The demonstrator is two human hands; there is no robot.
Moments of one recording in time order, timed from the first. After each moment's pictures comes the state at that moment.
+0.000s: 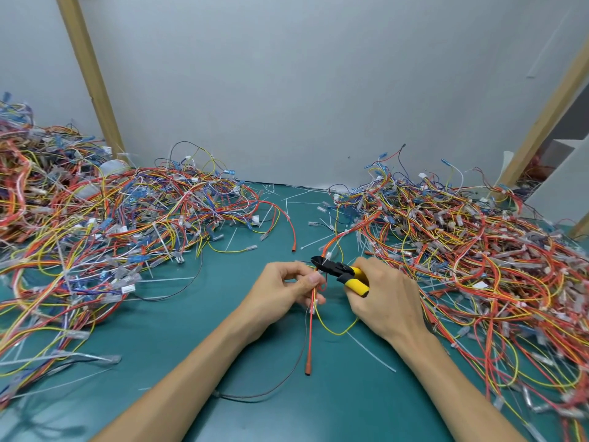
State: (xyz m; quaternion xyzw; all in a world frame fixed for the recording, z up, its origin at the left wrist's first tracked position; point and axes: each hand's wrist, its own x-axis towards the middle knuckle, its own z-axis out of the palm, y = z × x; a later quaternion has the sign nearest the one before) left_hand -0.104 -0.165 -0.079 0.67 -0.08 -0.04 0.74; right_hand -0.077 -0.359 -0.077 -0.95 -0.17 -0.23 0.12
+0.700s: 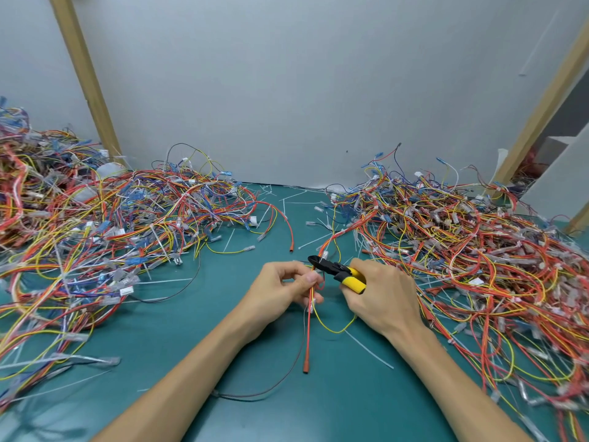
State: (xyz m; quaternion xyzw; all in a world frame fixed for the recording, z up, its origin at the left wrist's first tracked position) left_hand -0.104 -0.165 -0.078 0.67 -0.08 -0.04 0.74; right_hand -0.076 -0.358 -0.075 -0.96 -0.16 -0.22 0.11
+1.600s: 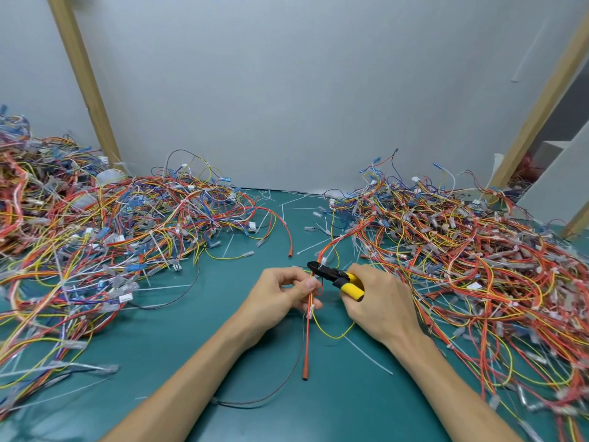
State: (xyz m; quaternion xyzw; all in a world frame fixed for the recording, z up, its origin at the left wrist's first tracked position) left_hand -0.104 -0.164 -0.079 0.68 -0.08 -0.04 0.72; right_hand -0.078 -0.357 -0.076 -0.96 -0.15 -0.20 0.14
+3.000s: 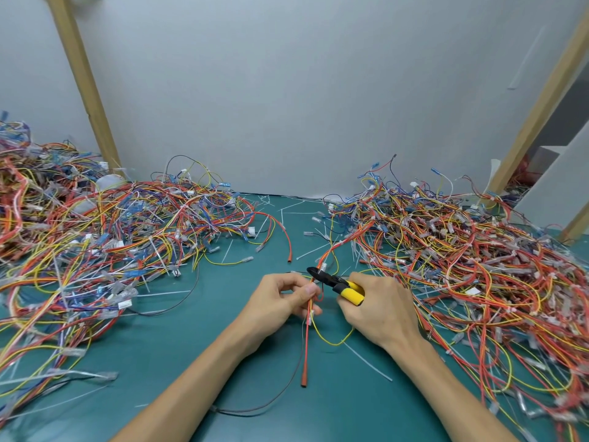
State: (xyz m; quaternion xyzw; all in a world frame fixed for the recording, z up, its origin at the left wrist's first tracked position) left_hand -0.106 -0.167 -0.073 0.68 -0.08 -0.04 0.72; right_hand -0.076 -0.359 -0.074 -0.96 -0.13 -0.19 0.15
